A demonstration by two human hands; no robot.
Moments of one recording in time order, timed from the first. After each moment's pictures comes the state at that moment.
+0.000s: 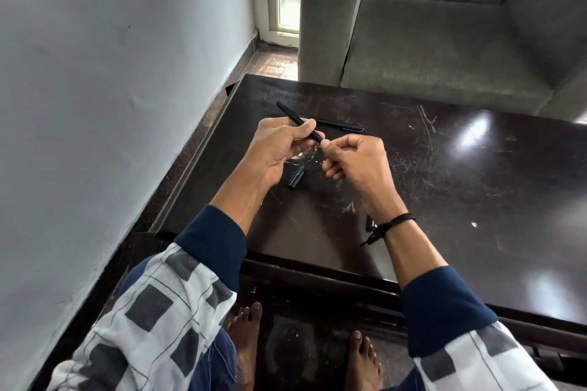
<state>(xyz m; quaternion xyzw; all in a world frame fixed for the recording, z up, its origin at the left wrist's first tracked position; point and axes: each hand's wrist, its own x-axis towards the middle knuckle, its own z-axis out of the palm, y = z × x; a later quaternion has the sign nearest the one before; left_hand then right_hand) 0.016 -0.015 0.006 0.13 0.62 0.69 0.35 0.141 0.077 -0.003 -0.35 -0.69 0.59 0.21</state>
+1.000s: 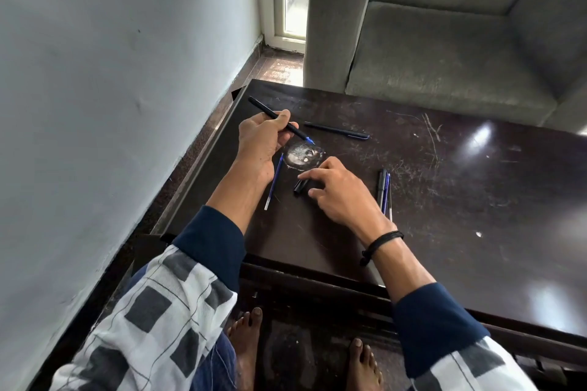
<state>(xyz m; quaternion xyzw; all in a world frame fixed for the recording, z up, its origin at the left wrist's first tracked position) -0.006 -0.020 0.008 0.03 0.62 0.74 0.26 0.135 0.055 -0.022 -0.24 -0.94 0.26 0.00</state>
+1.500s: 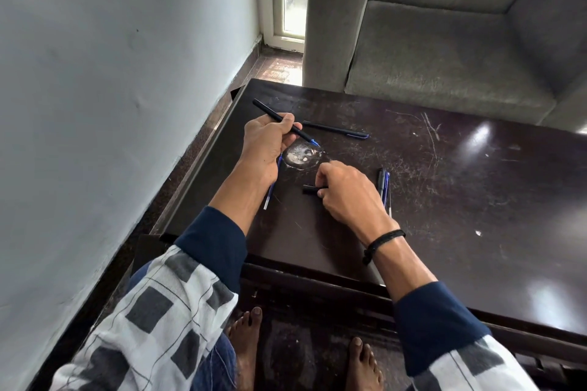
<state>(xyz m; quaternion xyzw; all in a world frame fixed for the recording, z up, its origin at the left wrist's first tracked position) 0.001 -0.018 0.007 0.04 0.61 0.74 0.28 0.140 0.058 -0.023 -0.26 -0.95 0.17 0.04</state>
